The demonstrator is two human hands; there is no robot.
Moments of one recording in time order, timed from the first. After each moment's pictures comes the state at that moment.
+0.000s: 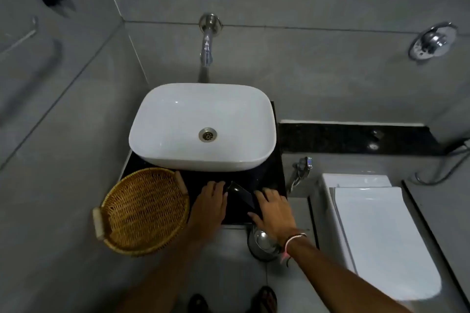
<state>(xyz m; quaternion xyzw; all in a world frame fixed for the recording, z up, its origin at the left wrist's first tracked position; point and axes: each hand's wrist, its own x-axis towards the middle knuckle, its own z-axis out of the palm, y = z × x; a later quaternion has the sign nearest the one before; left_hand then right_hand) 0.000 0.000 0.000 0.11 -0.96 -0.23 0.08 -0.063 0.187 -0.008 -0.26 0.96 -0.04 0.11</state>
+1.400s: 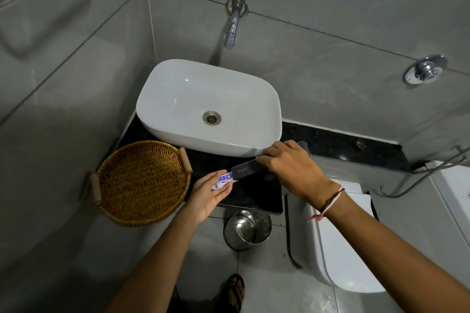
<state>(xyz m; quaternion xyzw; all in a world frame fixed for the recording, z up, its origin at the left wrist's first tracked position) 0.008 -0.017 -0.023 0.31 -0.28 -0.91 -0.03 -0.080 0.164 0.151 -0.48 0.86 0.16 -0.04</state>
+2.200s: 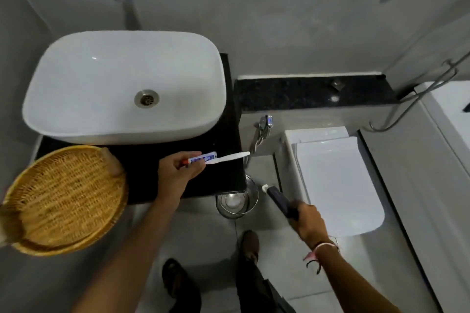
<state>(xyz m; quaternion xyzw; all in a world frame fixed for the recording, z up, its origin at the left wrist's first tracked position) -0.044 0.047 -0.021 0.25 -0.64 -0.73 0.04 -0.031 0.384 -0.055 0.05 0.95 -0.14 0.28</state>
